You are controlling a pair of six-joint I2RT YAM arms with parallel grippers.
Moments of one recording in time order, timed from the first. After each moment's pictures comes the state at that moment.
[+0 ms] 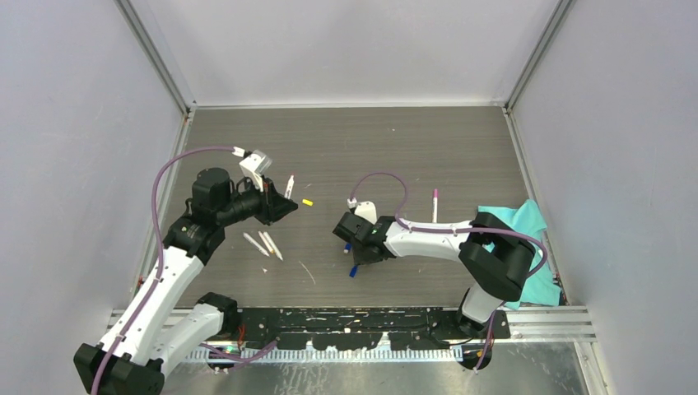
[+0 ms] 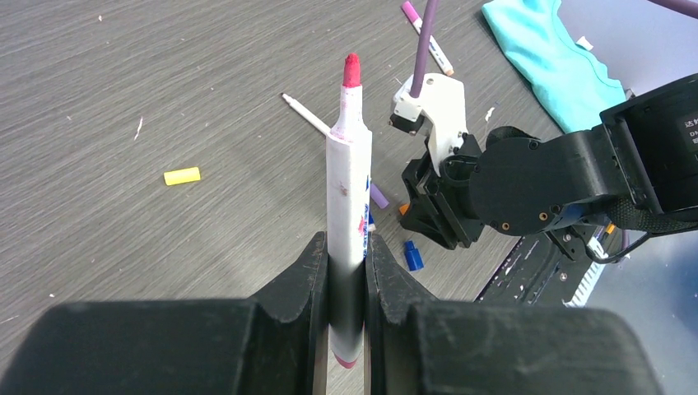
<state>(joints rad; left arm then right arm) -0.32 0.84 0.81 -0.36 0.55 -0.17 1.03 1.64 0.93 -0.52 0.30 0.80</state>
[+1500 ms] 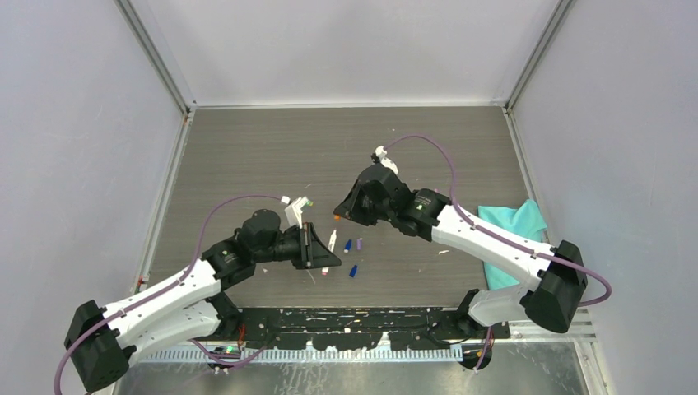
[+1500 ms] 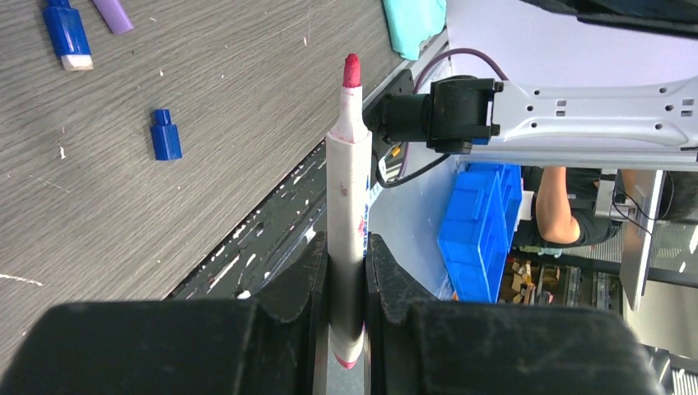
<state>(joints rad) -0.82 0.85 0.52 -0.10 0.44 -0.96 0.91 1.32 1.13 -0.49 0.12 1.09</state>
